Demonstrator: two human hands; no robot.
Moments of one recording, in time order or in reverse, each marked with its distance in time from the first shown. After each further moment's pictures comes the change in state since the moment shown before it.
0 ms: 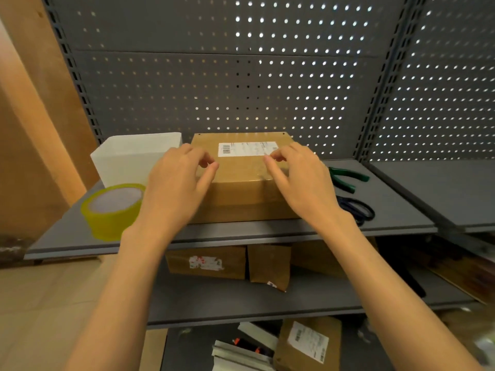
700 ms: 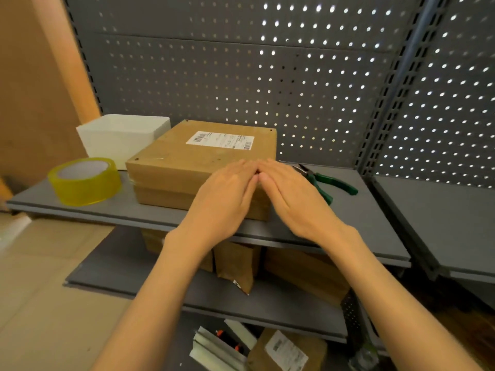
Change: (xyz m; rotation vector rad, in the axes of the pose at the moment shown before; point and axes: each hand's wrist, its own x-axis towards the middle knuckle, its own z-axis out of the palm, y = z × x) left_hand 0.000 0.133 0.085 -0.019 -0.185 -0.021; right_hand -0.011 0.111 -0.013 0.377 -0.274 -0.394
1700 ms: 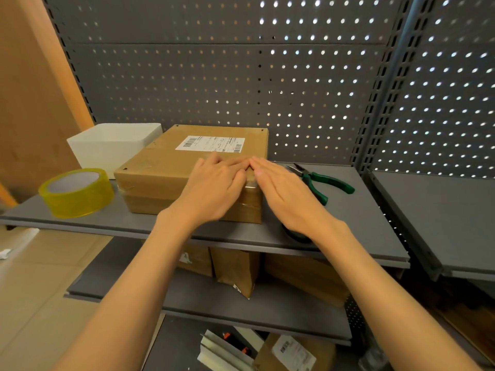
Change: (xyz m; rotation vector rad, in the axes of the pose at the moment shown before) left_hand 0.036 -0.015 0.005 0.236 -0.137 -0.019; right_hand 0.009 0.025 0.006 0.169 -0.109 0.199
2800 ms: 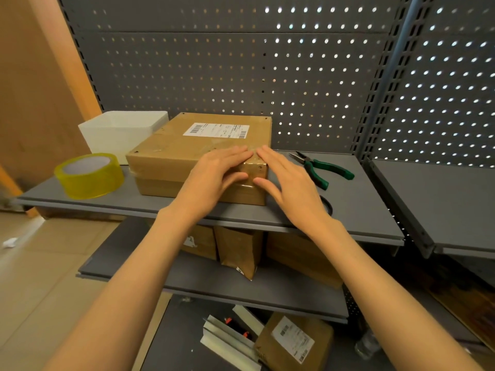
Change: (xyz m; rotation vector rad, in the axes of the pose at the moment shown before) left_hand -0.022 -0.019 0.013 -0.300 0.181 0.139; right_hand -0.017 0.013 0.020 -0.228 0.222 -0.126
